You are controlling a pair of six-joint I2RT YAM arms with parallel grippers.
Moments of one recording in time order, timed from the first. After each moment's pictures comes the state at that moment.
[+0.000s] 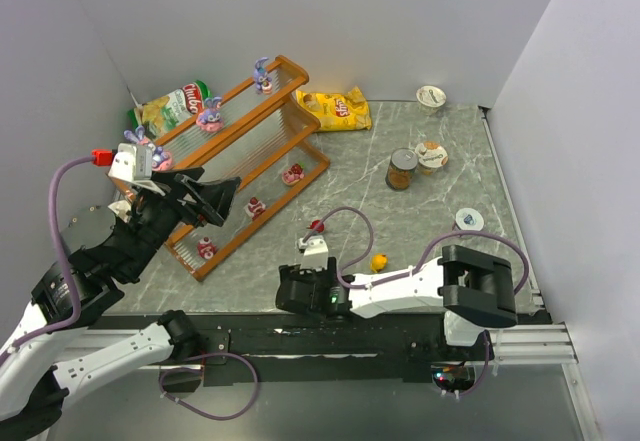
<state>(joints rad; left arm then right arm) -0.86 0.64 1.21 -0.48 -0.39 -0.37 1.41 1.64 0.89 -0.28 0.71 1.06</state>
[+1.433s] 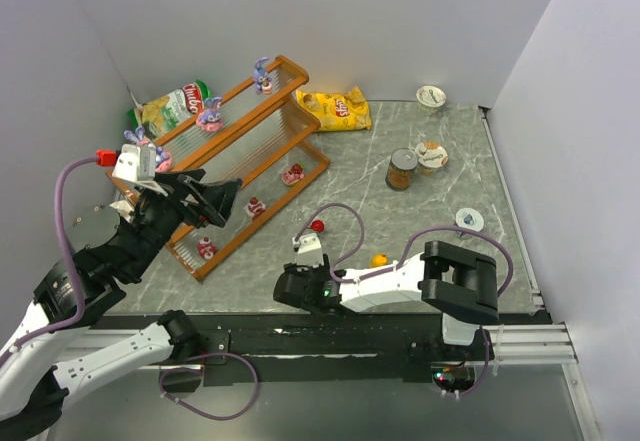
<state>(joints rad) -0.86 0.64 1.19 -0.49 -0.39 -0.37 1.36 1.74 0.91 -0.26 0.67 0.93</state>
